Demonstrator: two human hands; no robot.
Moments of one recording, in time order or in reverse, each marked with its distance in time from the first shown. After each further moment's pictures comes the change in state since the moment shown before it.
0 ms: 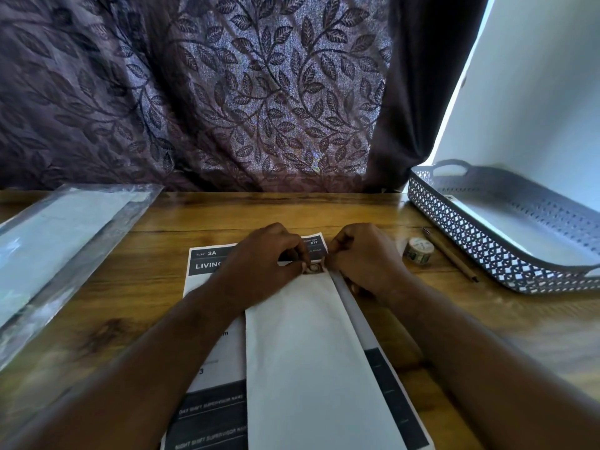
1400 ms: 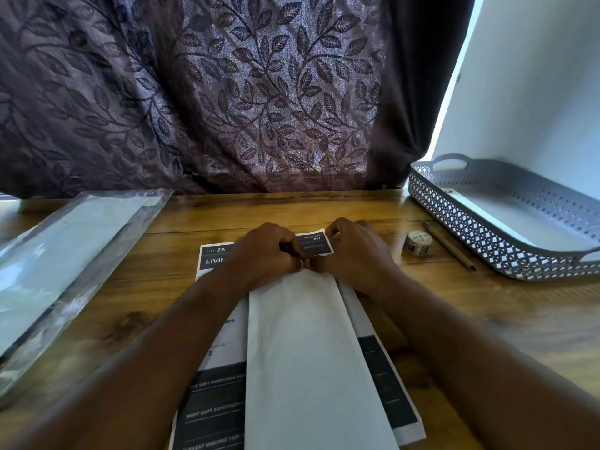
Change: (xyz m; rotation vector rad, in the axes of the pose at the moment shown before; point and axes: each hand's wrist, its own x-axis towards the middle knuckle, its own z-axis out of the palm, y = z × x) left_hand 0.007 -0.001 -0.008 -0.150 -0.112 -0.261; right_hand -0.003 0.002 0.010 -0.131 -0.021 -0.089
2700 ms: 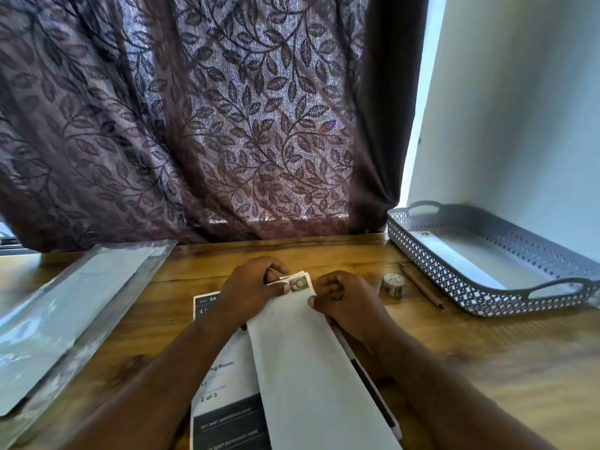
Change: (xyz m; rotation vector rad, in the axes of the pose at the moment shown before) left_hand -0.003 0.019 -0.012 -0.039 0.190 -0.063; right_hand -0.029 0.012 -0.018 0.499 0.010 0.053
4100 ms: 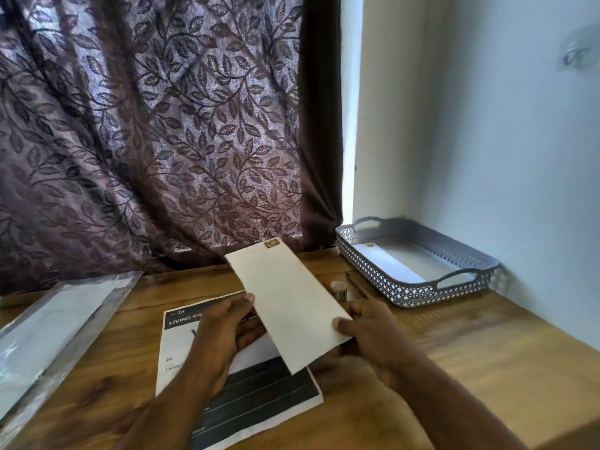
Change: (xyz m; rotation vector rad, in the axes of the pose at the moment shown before) left_hand -0.094 0.077 0.014 -0.937 0.040 -0.258; right_hand -0.094 0.001 -0.088 0.215 0.050 0.185
